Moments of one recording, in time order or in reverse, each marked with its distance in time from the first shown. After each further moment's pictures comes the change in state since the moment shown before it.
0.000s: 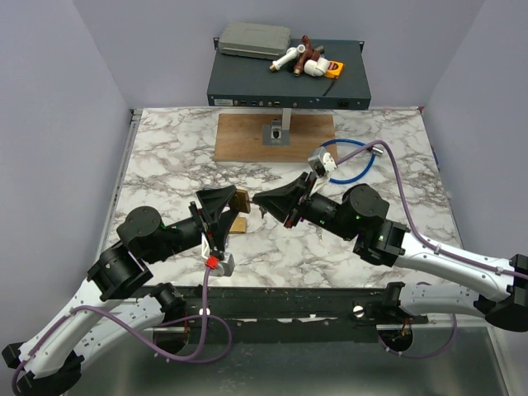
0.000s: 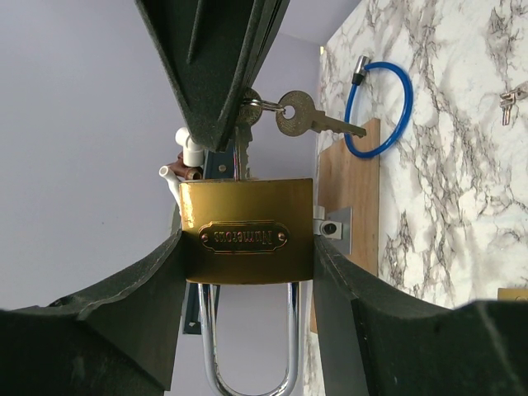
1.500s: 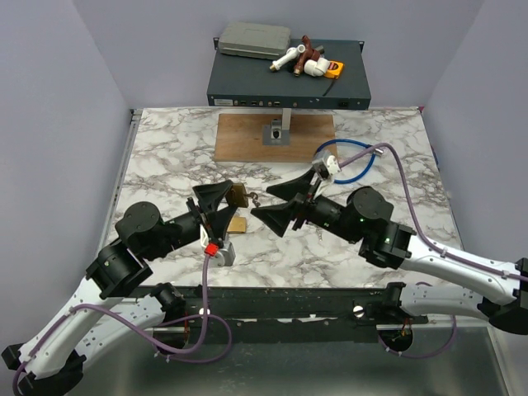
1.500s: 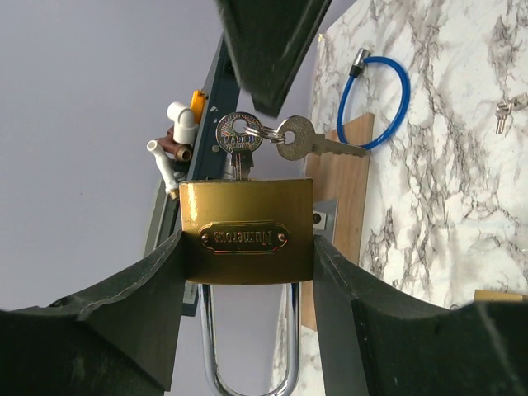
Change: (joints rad) left arm 0.026 0.027 0.031 -0.014 -0.027 -0.086; right arm 0.000 -0.029 -0.020 -0.047 0.014 -0.004
